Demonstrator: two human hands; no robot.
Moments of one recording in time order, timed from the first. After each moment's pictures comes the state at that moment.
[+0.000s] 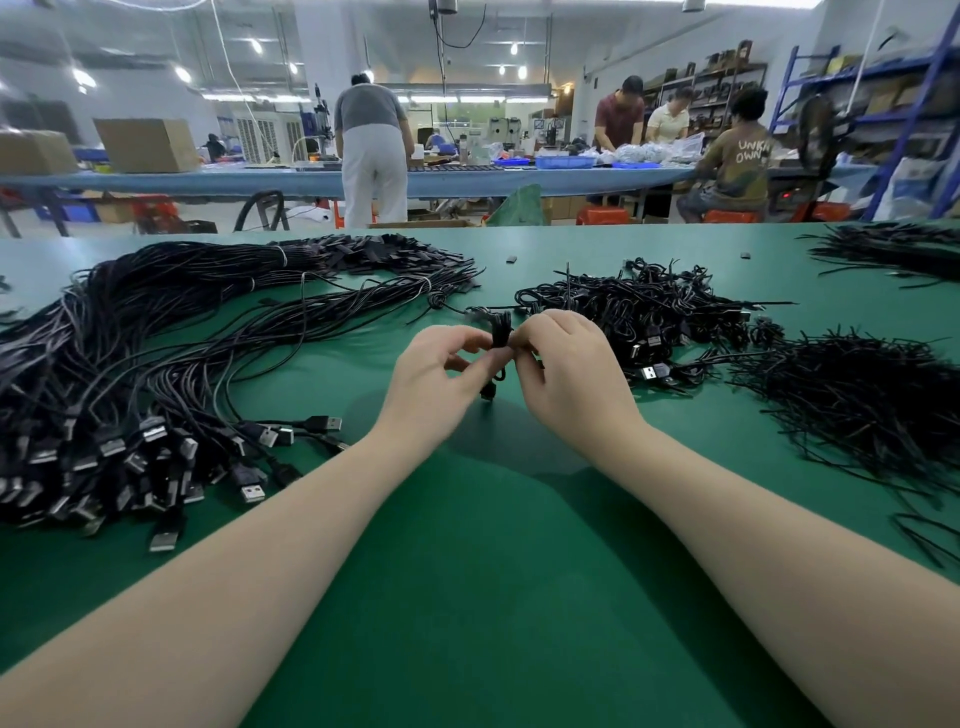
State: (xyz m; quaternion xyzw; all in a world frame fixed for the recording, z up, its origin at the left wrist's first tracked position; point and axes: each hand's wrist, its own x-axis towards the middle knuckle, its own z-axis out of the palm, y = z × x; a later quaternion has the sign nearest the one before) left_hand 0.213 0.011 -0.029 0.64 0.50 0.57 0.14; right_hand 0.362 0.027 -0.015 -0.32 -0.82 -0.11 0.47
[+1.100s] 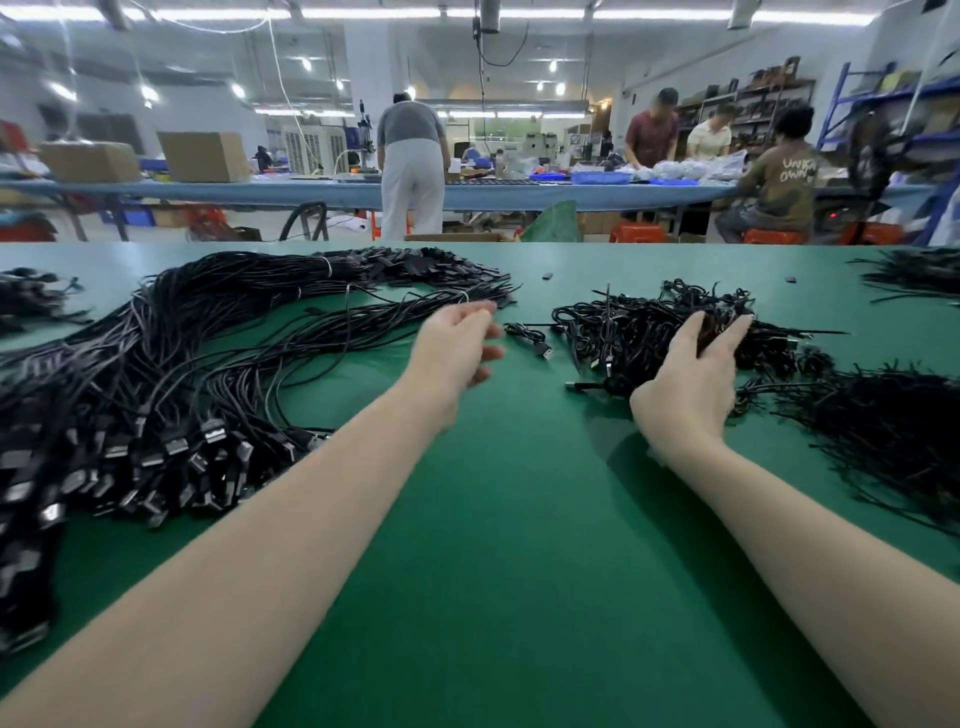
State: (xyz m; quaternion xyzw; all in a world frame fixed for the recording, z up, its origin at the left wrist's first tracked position) left_hand 0.202 0.023 0.015 0.43 0.54 0.61 0.39; right_hand 0.397 0.068 -0.025 -0.70 -0.61 0.05 0.38
